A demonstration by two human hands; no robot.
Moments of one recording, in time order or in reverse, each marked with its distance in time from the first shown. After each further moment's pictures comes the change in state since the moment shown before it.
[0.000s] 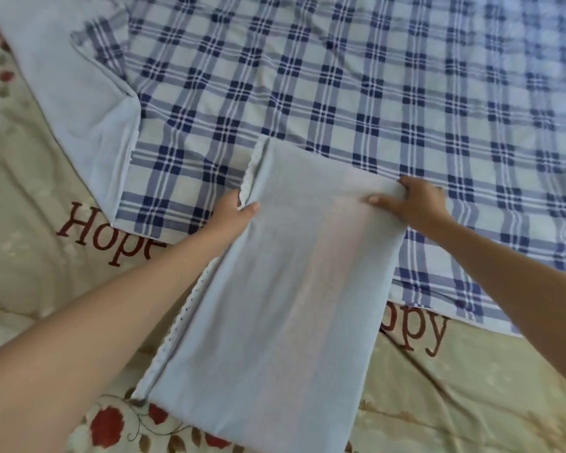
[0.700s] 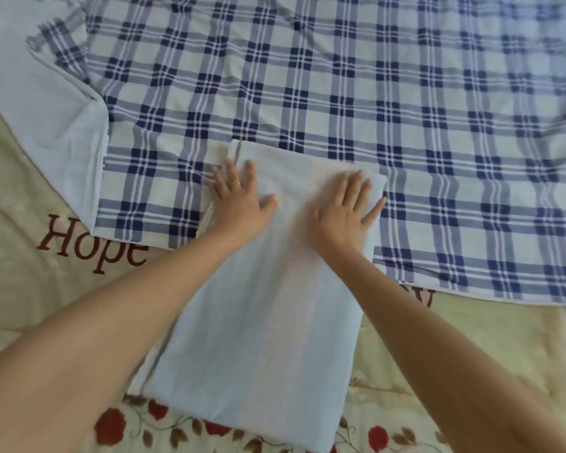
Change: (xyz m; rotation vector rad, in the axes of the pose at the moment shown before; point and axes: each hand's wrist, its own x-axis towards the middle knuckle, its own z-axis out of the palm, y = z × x) left_hand 0.015 0.016 0.049 0.960 0.010 0.240; right_hand -0.056 -0.051 0.089 -0.287 0.134 0.062
